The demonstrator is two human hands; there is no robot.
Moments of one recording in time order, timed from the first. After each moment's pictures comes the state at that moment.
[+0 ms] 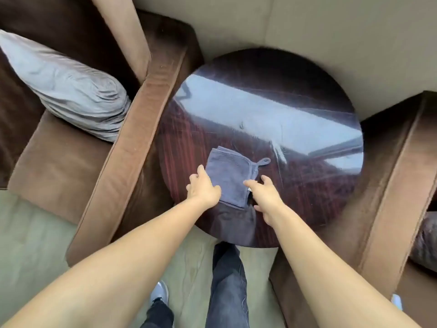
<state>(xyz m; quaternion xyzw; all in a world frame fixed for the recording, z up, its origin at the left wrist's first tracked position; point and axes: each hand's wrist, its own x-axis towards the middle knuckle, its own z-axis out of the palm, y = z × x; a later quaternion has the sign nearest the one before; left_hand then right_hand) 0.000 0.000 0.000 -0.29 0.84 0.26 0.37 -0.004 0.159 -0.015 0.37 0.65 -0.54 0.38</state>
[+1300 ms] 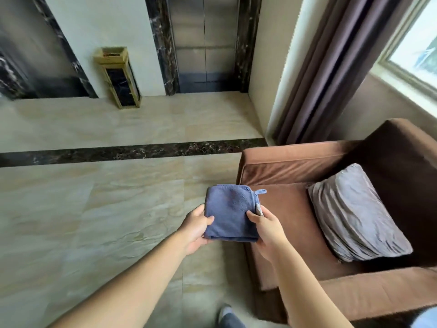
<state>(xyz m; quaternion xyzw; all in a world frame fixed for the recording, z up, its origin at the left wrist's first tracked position) 0.521 -0.563 0.289 -0.54 0.36 0.74 -0.19 0.358 -0.492 0.273 -0.12 0.61 -0.57 0.54</state>
